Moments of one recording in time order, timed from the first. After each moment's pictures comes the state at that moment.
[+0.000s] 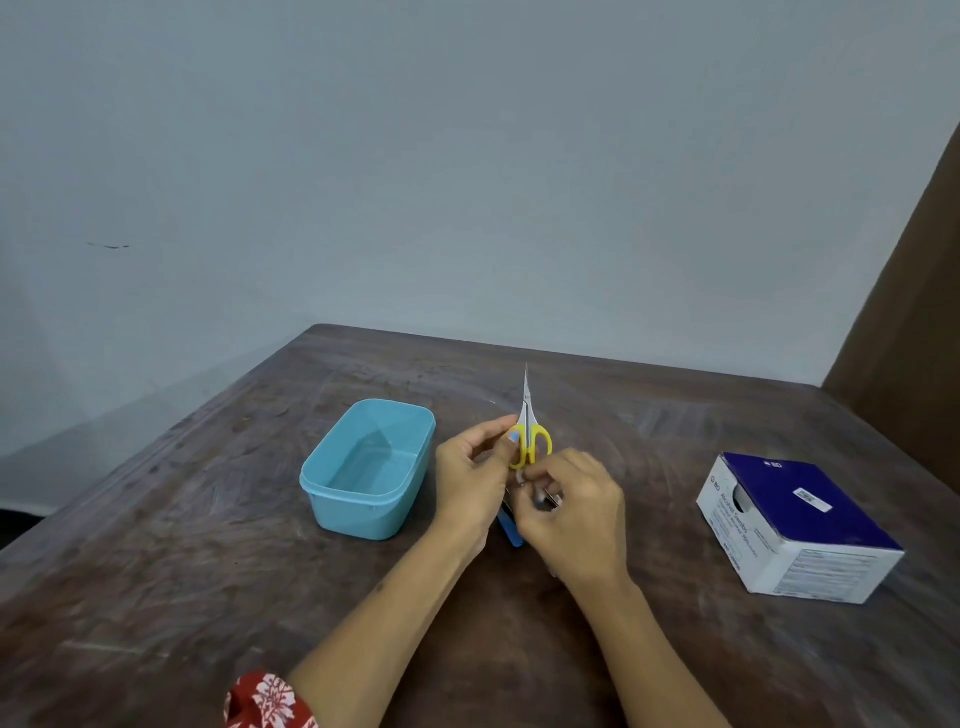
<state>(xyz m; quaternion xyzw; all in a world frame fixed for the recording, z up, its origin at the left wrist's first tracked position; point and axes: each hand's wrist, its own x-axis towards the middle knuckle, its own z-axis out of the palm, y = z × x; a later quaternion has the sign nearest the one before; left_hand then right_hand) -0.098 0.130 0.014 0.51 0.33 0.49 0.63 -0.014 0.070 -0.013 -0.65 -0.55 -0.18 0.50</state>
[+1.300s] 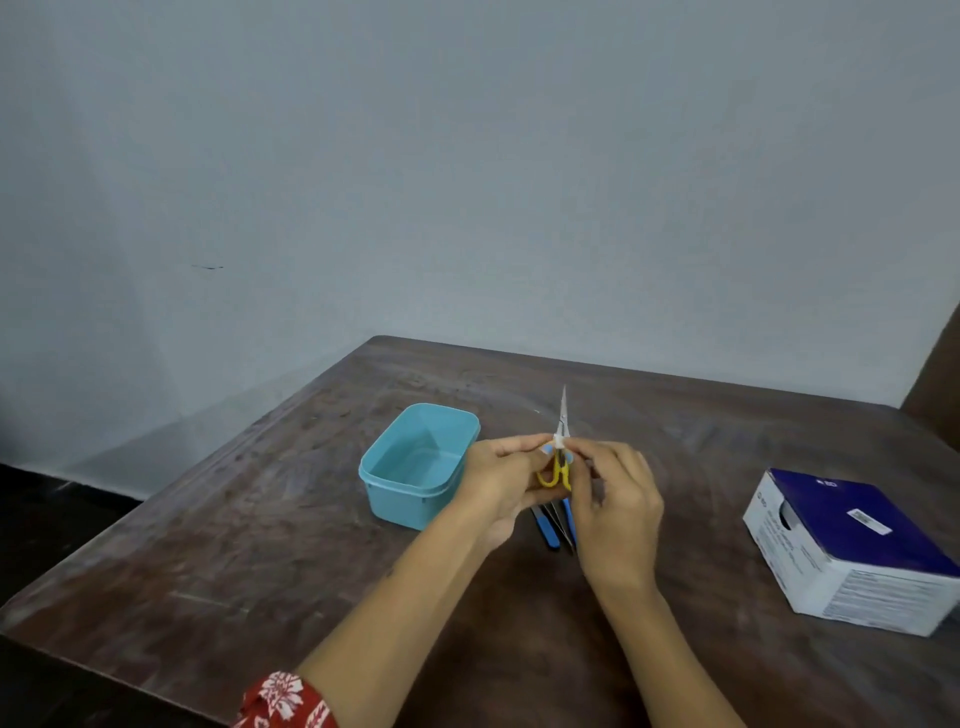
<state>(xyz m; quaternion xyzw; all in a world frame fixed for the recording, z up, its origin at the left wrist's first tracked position) -0.125 0.113 0.049 0.47 0.36 0.38 0.72 -0.024 0.069 -0.008 -0.61 -0.52 -0.20 0.56</state>
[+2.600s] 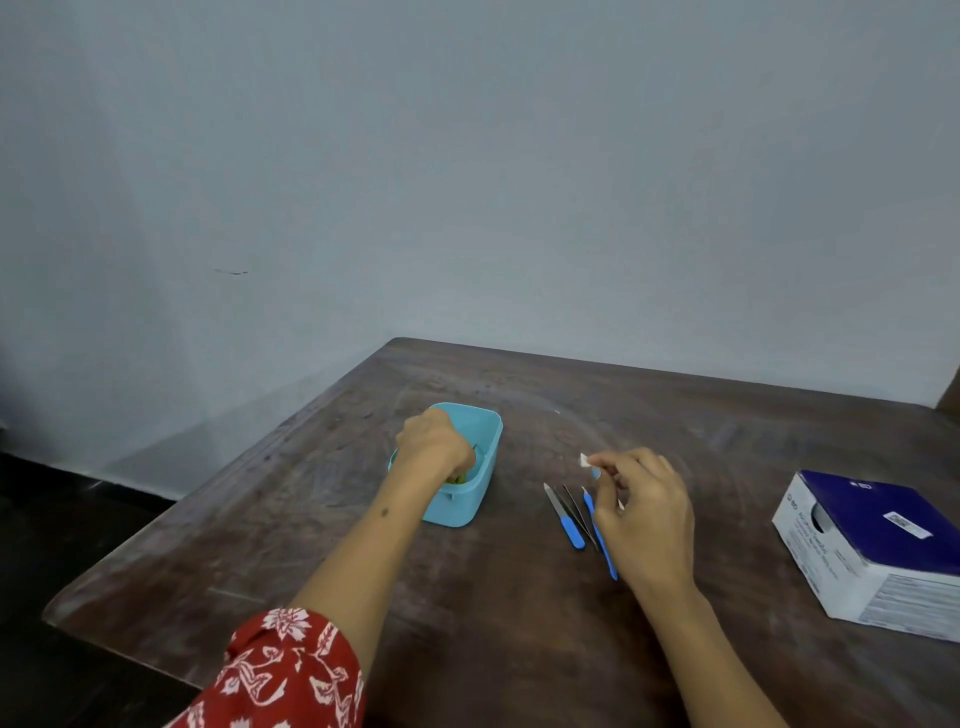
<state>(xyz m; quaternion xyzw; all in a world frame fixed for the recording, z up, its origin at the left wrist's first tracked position) -0.174 0.171 0.070 0.70 0.67 0.11 0.22 -0.015 0.068 -0.010 -0.67 -0.53 -0.17 0.49</state>
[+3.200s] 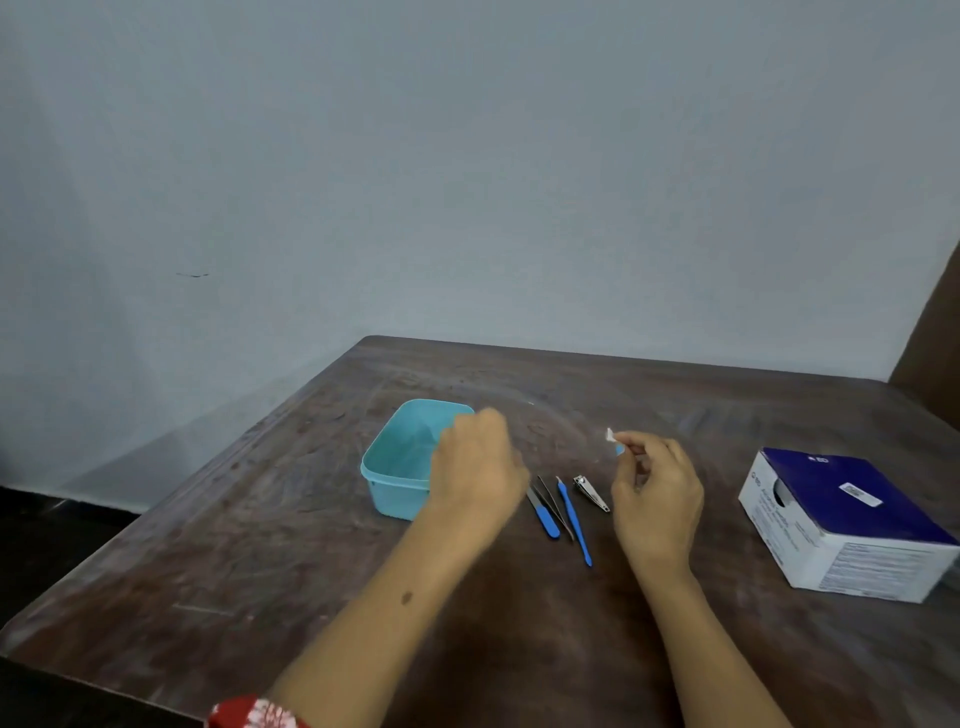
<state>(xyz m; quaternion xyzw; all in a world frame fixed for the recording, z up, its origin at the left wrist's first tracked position) -0.138 0.112 0.064 0.80 0.53 0.25 0.11 0.007 0.066 -0.014 -0.70 -0.38 -0.14 0.59</state>
